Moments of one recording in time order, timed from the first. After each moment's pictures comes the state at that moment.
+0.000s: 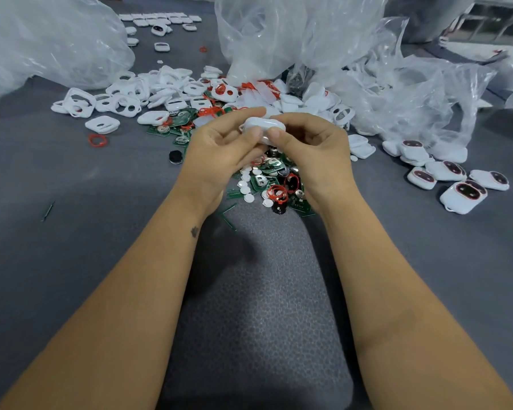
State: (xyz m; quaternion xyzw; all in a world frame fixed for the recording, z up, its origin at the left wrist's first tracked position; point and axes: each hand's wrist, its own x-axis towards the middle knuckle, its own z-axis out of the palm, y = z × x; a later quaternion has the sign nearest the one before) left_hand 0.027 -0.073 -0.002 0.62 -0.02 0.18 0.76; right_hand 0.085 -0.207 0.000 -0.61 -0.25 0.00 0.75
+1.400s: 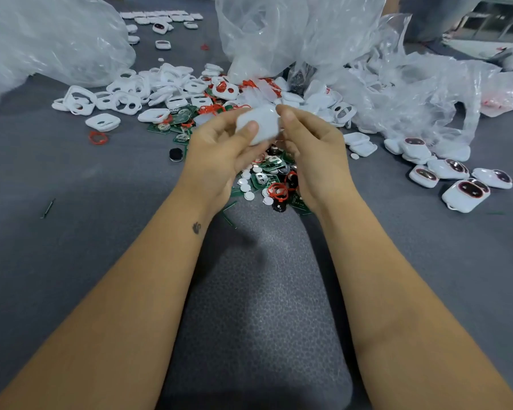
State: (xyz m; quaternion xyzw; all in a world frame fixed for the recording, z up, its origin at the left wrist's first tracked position) left_hand 0.032 -0.077 -0.004 0.52 0.03 0.19 0.83; right_hand 0.086 -0.204 -0.002 -0.61 -0.18 0.05 0.77
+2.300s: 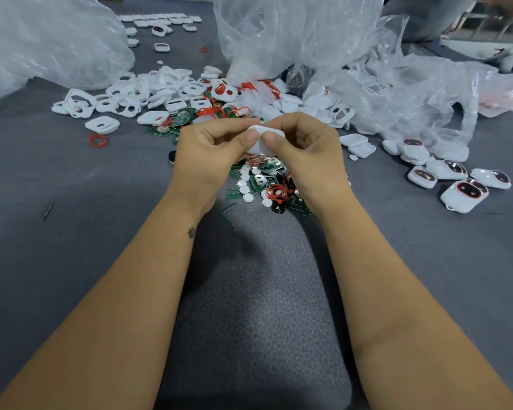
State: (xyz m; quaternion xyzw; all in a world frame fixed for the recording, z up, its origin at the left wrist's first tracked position) left_hand 0.026 -0.068 -0.005 0.66 -0.01 0.25 0.71; right_hand 0.079 -0.206 0.002 -0.67 -0.29 -0.02 0.68
